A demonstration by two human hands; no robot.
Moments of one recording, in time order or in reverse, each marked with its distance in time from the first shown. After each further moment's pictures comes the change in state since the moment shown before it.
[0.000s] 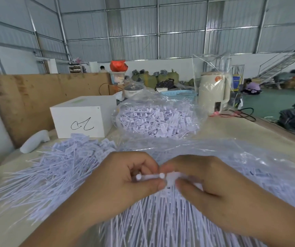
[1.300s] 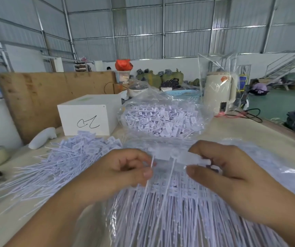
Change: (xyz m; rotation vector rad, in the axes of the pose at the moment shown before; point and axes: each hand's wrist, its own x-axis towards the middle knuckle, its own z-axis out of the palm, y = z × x) left_hand 0.005 -0.027 -0.022 -0.274 -0.171 -0.176; right_hand -0.002 0.006 -0.008 0.247 0.192 0.117
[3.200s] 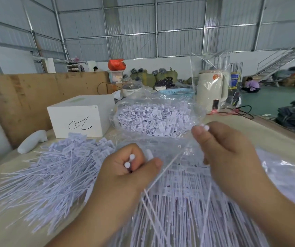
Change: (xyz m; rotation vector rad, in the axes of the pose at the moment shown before) left_hand 0.005 0.009 0.061 -0.219 0.520 0.240; right_hand 0.009 0.007 0.008 0.068 0.479 0.150
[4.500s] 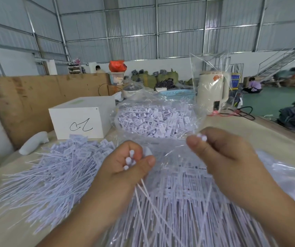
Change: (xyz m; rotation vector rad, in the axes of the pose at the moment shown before) left_hand 0.006 0.003 -0.011 0.049 -0.091 -0.056; right_hand 0.001 -0.002 -0.007 -0.033 -0.078 -0.045
